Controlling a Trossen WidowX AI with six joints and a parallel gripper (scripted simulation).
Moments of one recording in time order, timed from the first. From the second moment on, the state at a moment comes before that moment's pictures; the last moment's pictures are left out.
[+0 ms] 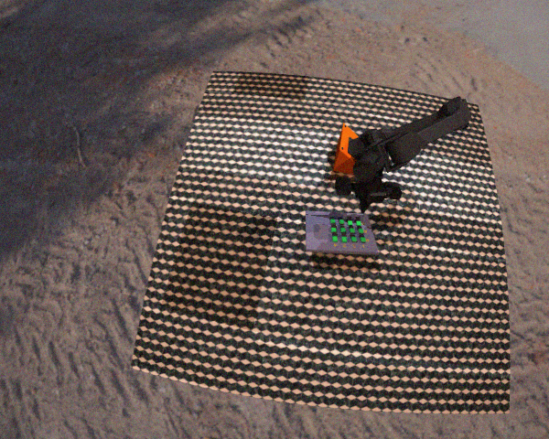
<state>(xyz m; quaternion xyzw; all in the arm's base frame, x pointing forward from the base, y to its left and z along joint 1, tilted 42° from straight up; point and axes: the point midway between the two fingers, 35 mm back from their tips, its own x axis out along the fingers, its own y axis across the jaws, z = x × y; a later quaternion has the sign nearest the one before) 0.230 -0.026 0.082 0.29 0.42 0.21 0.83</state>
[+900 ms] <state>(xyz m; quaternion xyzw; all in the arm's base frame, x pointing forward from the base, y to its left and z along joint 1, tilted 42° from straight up) 0.255 -0.072 0.016 0.28 0.40 0.22 0.84</state>
